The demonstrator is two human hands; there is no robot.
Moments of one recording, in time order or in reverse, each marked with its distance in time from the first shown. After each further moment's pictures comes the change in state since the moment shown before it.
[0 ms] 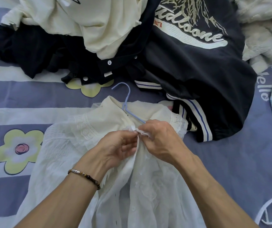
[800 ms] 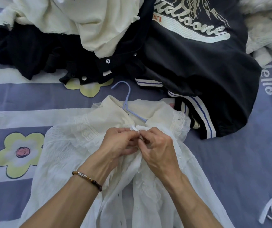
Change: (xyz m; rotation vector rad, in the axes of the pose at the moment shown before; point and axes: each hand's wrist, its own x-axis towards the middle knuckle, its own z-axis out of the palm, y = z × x) left_hand 0.008 -0.002 0.000 0.217 0.147 0.187; right_hand -0.019 -0.014 0.049 0.163 0.405 0.169
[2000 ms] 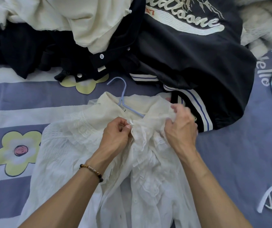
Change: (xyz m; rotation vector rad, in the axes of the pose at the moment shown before) left_hand 0.021 -0.020 0.000 0.391 0.164 0.332; right_hand 0.027 0.034 -0.042 -0.176 0.105 0.410
